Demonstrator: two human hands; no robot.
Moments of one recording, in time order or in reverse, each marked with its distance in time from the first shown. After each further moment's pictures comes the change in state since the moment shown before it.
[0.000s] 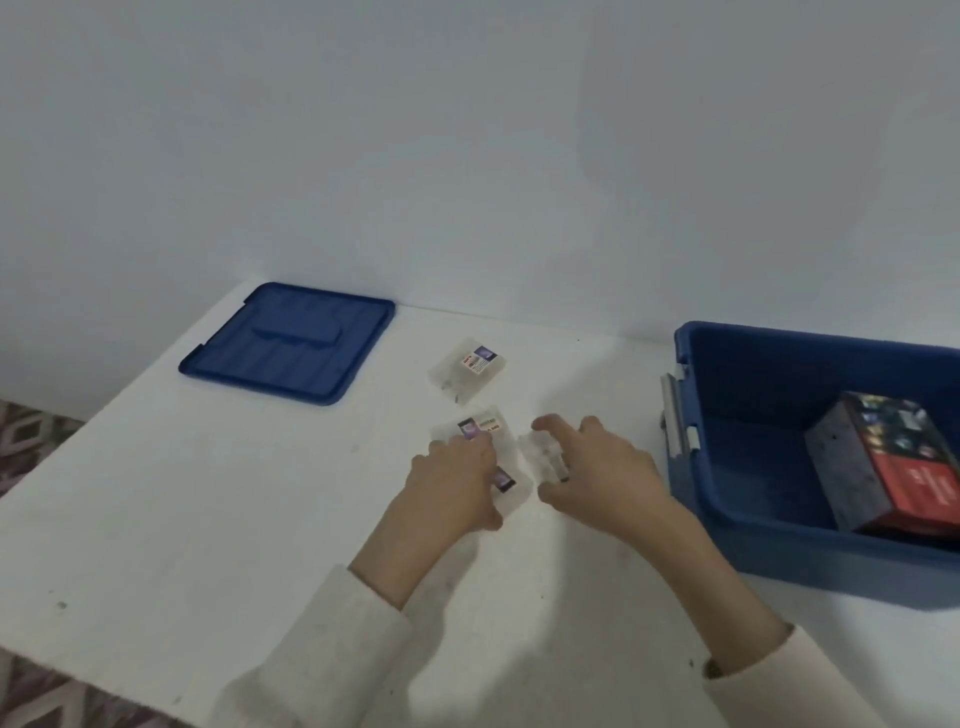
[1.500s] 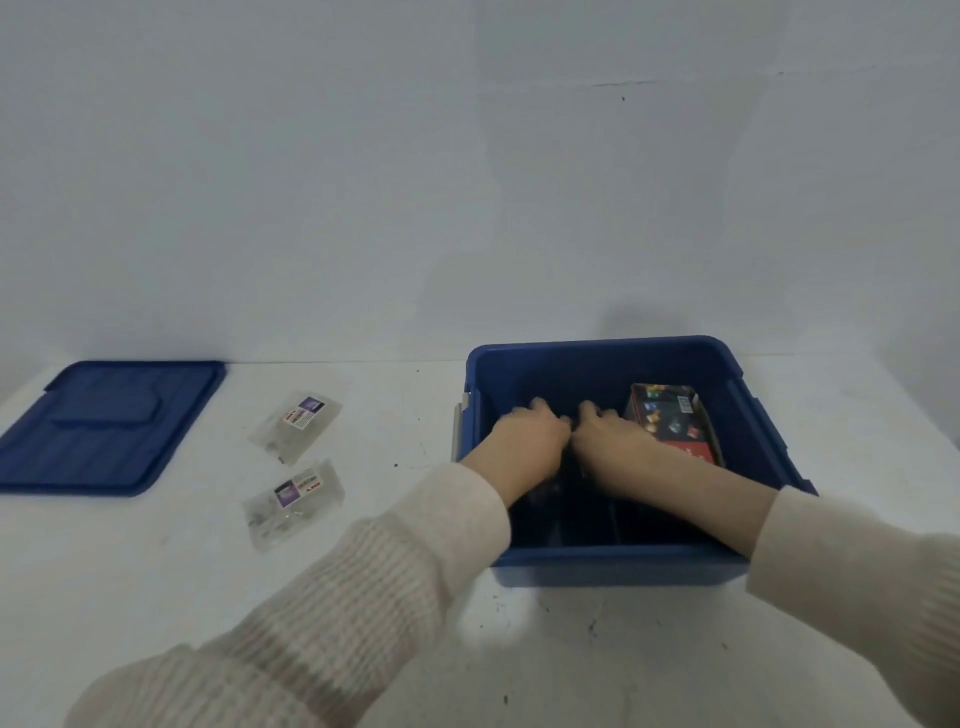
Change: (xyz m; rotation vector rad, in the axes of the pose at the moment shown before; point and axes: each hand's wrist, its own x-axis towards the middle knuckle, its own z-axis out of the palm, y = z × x) left_hand 0.082 0.225 -0.026 0.347 -0.013 0.491; right_hand 0.000 0.184 -0.055 -0.444 -0.195 0.131
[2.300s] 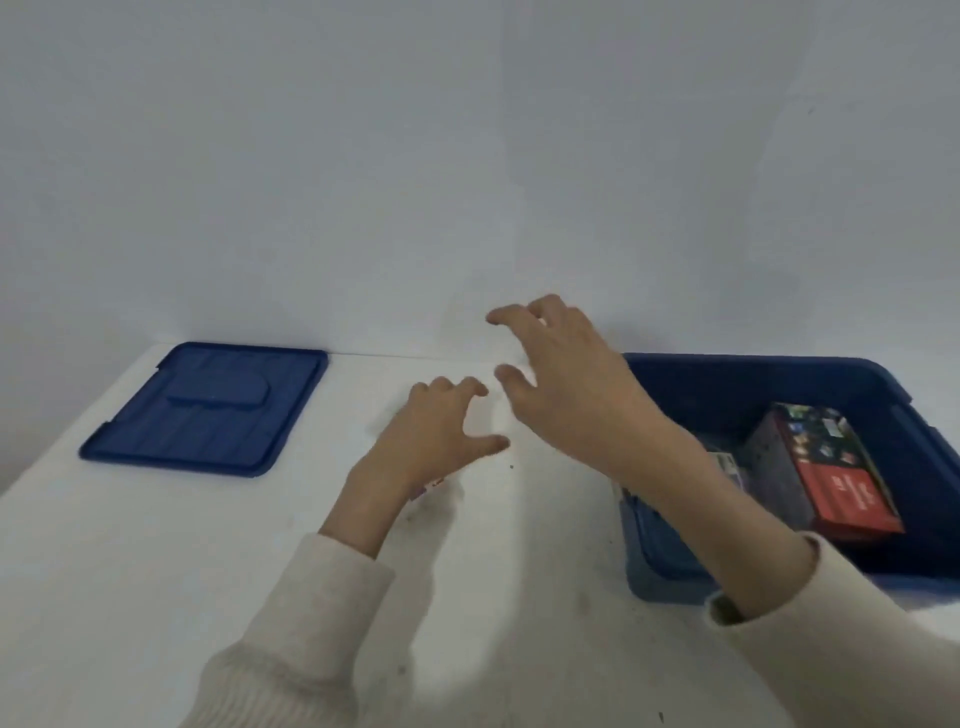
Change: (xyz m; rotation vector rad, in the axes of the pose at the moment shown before) left_hand -0.100 -0.183 0.051 -0.534 0.380 -0.242; right_hand -0.027 -0.151 -0.125 0.550 0.686 -0.195
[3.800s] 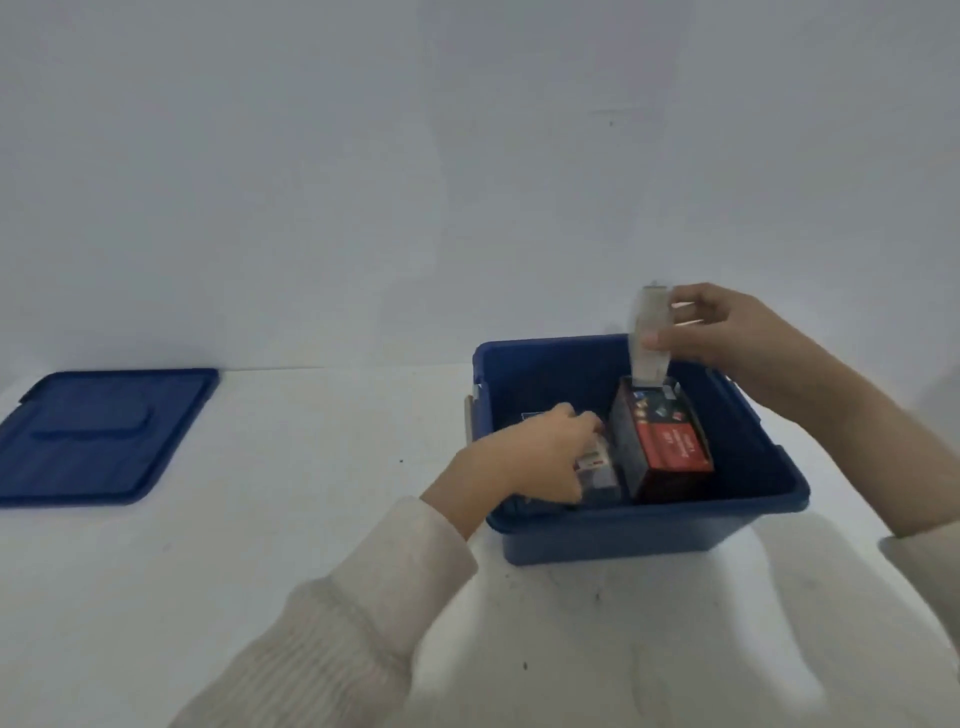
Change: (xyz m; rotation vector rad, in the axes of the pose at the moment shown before) left_hand -0.011 0.187 0.043 0.081 -0.407 0.486; right_hand -0.083 0.193 -0.102 0.764 0.119 0.574
